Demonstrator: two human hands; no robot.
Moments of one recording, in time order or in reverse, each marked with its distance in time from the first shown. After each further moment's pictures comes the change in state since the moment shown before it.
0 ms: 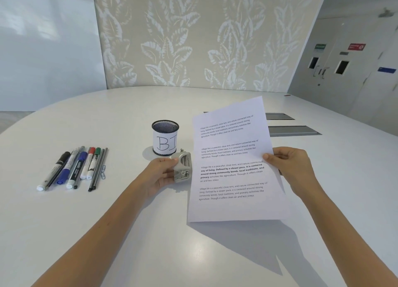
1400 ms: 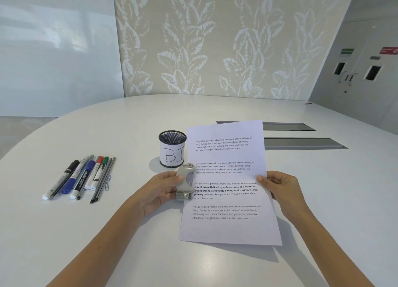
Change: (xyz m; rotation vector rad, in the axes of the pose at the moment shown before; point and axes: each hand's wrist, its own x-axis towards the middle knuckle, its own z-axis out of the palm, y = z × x) left_hand -0.001 0.000 -0.008 -0.030 -0.114 -0.003; right_hand 0.029 0.047 0.033 0.236 -0.155 0.114
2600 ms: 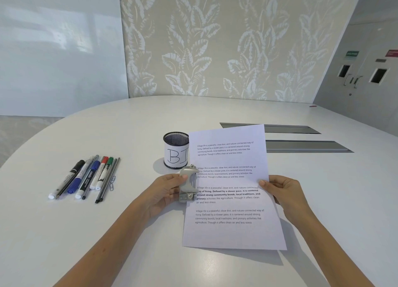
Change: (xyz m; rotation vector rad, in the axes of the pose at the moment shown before) left_hand 0.001 -0.002 0.004 -0.019 0.077 0.007; right_hand 0.006 0.007 0.002 0.031 -0.046 0.027
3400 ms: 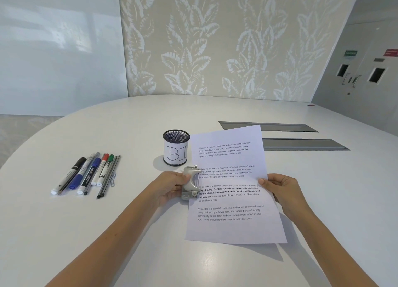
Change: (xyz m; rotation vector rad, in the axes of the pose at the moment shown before) left_hand 0.009 0.004 0.013 0.158 0.105 -0.080; right_hand -0.002 0.003 -0.007 -0.019 0.010 0.036
